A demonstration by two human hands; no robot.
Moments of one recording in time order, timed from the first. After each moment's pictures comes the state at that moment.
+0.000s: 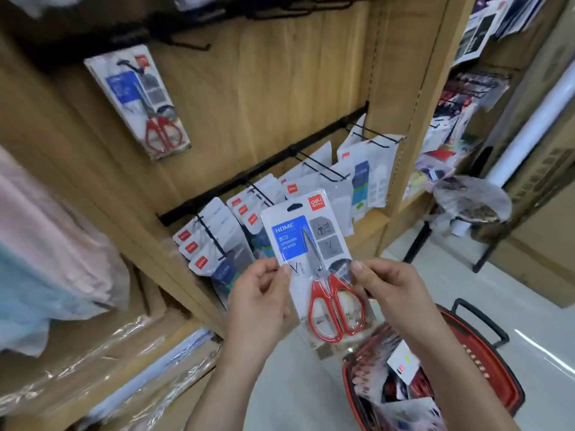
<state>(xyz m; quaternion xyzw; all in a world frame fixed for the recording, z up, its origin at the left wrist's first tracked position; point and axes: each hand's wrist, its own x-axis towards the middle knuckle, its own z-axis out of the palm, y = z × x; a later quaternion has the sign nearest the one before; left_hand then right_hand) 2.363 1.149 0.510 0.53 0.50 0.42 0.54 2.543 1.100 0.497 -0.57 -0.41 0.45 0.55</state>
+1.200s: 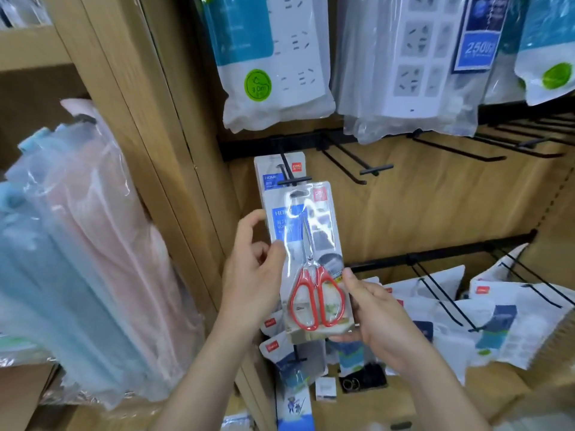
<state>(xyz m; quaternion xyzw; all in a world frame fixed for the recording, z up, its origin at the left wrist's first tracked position) 2.304 1.316 0.638 0.51 0.57 0.58 0.26 2.472 1.337 0.584 -0.45 -0.48 0.66 0.37</state>
